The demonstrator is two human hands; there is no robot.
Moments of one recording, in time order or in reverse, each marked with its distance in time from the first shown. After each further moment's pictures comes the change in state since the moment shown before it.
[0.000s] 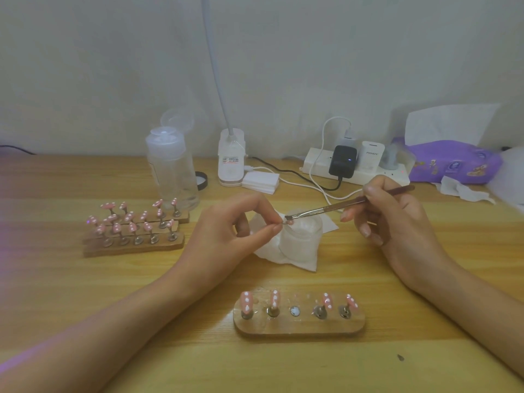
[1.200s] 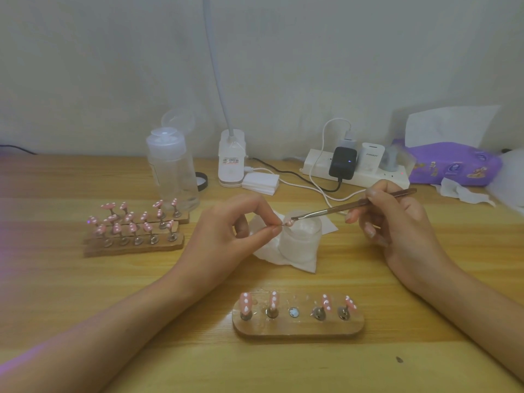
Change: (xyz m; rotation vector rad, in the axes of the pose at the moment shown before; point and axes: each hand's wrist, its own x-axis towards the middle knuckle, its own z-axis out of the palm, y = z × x) left_hand -0.001 -0.001 0.001 -0.010 0.008 -0.016; right_hand 0.000 0.000 -0.001 0.000 0.066 0.015
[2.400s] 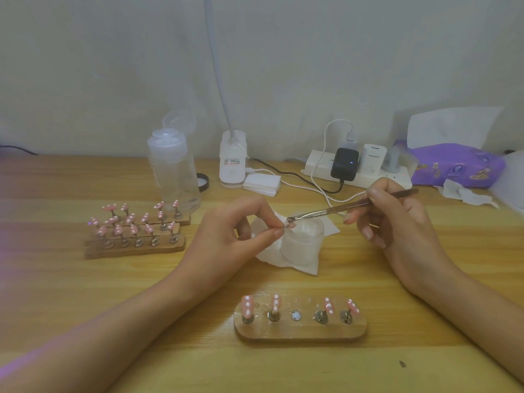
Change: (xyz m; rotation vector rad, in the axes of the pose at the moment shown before) left_hand 0.000 0.003 -0.001 -0.007 -0.011 -0.016; right_hand -0.001 -0.002 0.001 0.003 -0.066 -0.031
